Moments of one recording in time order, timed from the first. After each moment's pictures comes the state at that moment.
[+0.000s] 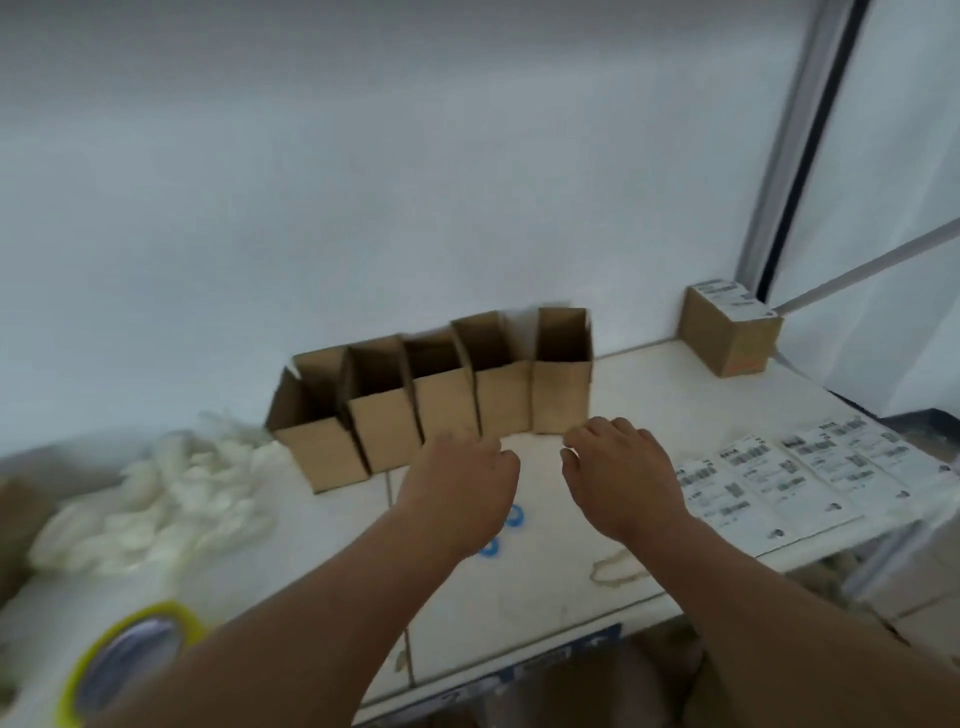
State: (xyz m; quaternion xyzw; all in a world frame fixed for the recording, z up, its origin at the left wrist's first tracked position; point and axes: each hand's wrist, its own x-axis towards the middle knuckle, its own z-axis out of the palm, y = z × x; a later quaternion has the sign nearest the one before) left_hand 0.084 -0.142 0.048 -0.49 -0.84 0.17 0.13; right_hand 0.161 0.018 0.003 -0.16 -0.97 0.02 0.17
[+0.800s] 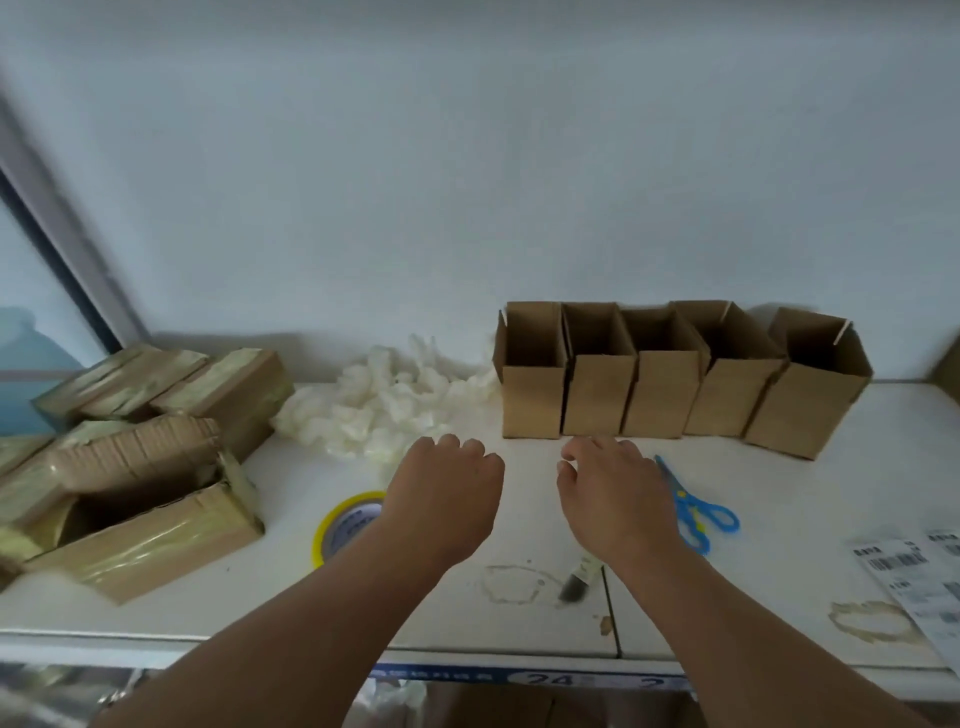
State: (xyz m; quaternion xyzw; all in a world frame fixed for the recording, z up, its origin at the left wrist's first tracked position) left_hand 0.033 -0.358 0.006 -0.31 -0.93 0.14 0.10; right_hand 0.069 -0.191 -0.015 -0.10 -0.98 0.08 0.11
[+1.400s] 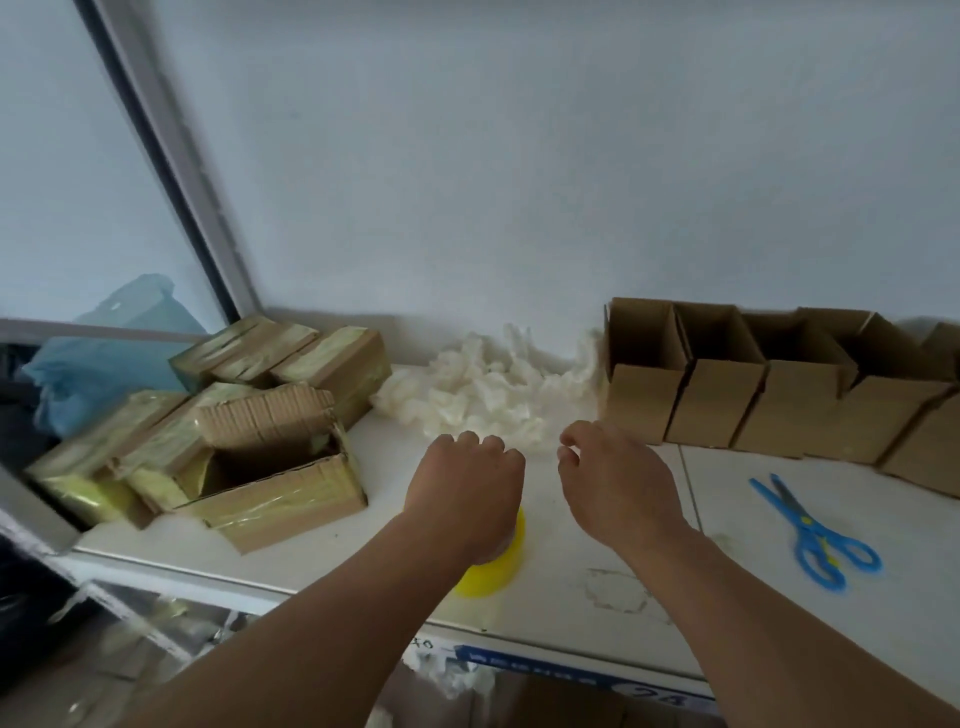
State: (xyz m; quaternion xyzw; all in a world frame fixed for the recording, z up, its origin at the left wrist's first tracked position) left_hand 0.025 -0.440 0.001 -0.24 -0.96 0.13 0.08; right_hand 0.033 -0.284 -0.009 -0.02 -0.98 0.15 0.11
